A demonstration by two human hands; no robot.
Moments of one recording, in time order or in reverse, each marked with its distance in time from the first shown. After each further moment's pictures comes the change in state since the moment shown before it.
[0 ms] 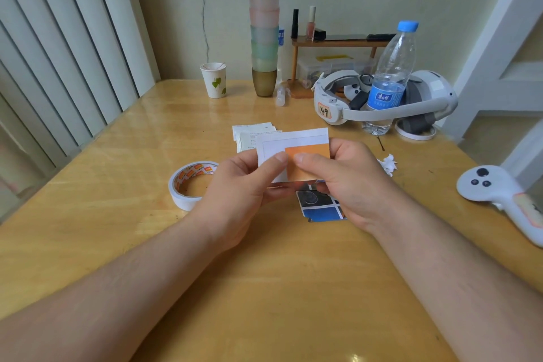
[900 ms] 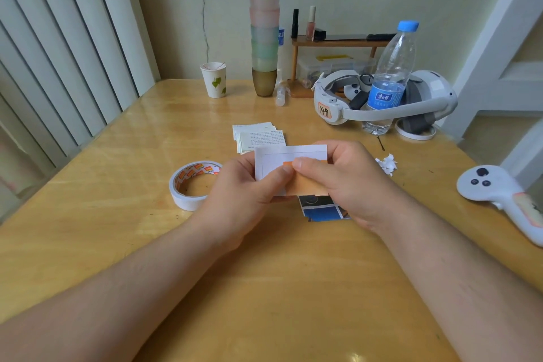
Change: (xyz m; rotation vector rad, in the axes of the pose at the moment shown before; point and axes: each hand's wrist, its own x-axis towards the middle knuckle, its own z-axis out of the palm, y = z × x) left_hand 0.003 -0.010 -0.007 0.250 0.030 0.058; right_hand 0.003 0.005 -0.007 -0.179 -0.053 -0.042
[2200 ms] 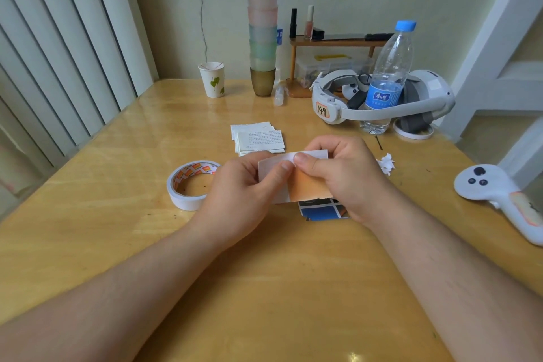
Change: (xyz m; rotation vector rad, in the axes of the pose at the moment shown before) left_hand 0.002 -0.005 -0.007 0.383 0.021 0.194; right_hand 0.005 0.000 0.000 -0.061 0.076 -0.070
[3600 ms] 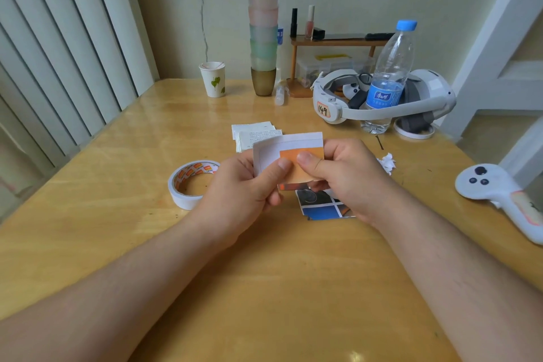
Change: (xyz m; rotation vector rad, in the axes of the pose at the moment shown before) left_hand -0.002 0.009 0.001 -0.288 -0.034 -0.139; right_hand -0.002 -0.002 -0.004 -0.012 -0.046 0.087
